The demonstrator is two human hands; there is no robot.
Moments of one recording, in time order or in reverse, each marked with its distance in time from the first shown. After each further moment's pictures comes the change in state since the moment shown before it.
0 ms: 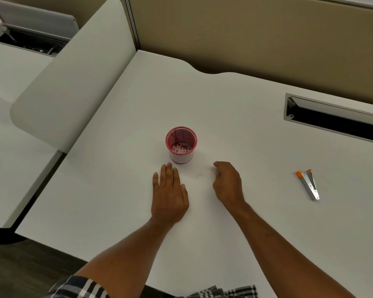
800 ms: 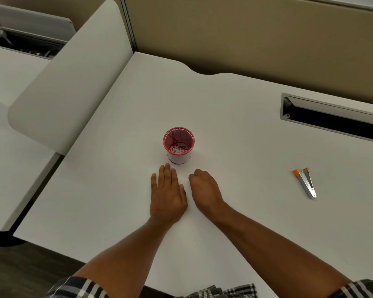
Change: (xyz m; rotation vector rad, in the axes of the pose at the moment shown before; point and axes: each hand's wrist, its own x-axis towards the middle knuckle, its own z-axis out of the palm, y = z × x) left_hand 0.000 -0.001 -0.001 -0.006 -0.014 -0.002; right_hand -0.018 -0.039 0.030 -0.396 -0.214 -0.327
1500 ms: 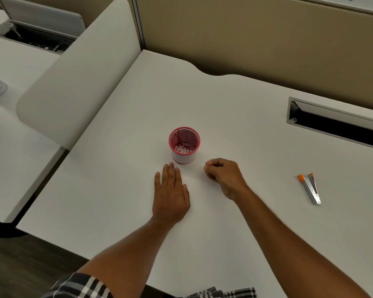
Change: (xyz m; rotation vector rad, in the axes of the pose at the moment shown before) left_hand -0.001 0.002 -0.004 0.018 0.010 0.007; right_hand 0.022 0.035 -0.048 1.243 -0.028 0.613
